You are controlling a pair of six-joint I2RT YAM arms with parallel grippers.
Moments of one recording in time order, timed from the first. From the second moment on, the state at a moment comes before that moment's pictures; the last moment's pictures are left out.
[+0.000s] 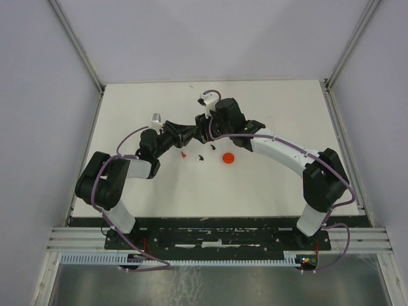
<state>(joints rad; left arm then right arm) -0.31 1.68 0.60 1.05 0.43 -1.48 0.72 1.74 1.37 -0.15 -0.18 0.16</state>
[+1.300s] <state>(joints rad) -0.32 1.74 0.62 1.11 0.43 -1.52 0.72 1.75 1.41 -0.15 -0.14 0.16</state>
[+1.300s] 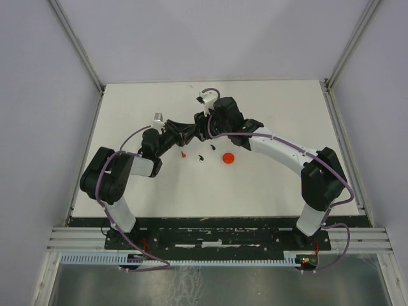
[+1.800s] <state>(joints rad) -0.32 1.76 0.62 1.17 0.43 -1.56 0.73 1.75 1.41 -0.14 -0.05 0.19</state>
